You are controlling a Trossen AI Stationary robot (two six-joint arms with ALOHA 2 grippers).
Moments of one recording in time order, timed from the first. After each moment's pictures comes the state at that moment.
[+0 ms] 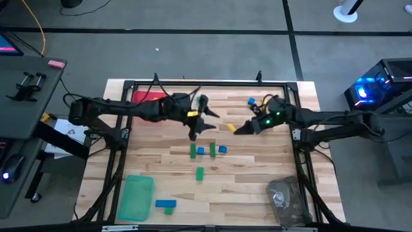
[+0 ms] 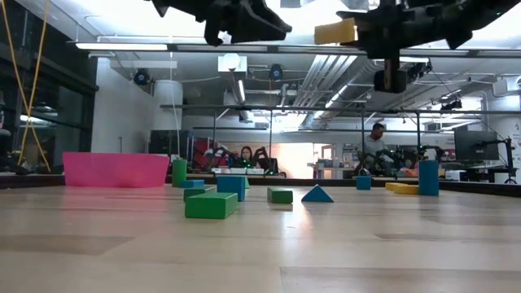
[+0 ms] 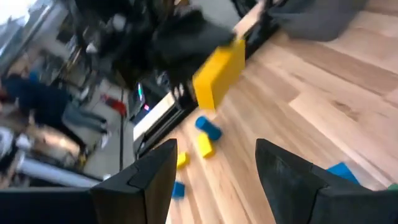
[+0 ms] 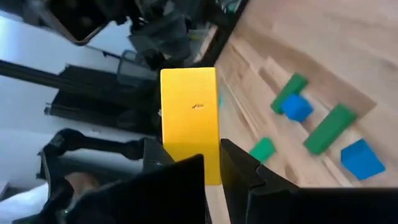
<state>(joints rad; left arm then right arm) 0.11 1.52 1.12 0.03 0.12 0.86 -0.19 1.01 0.60 0.09 -0.43 1.03</state>
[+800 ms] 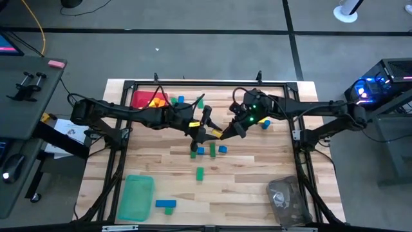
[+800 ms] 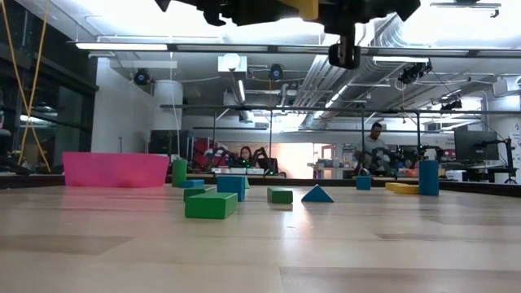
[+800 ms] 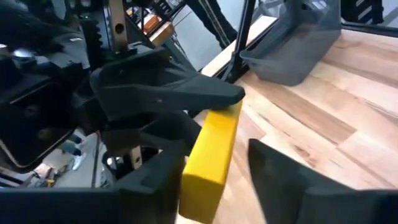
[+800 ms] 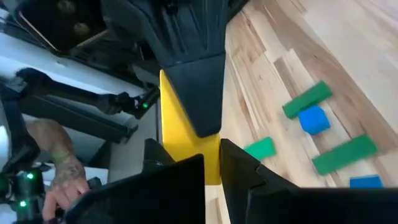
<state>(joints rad) 0.02 1.55 1.12 0.10 0.14 0.73 -0.16 1.33 1.05 -0.24 -0.53 0.72</state>
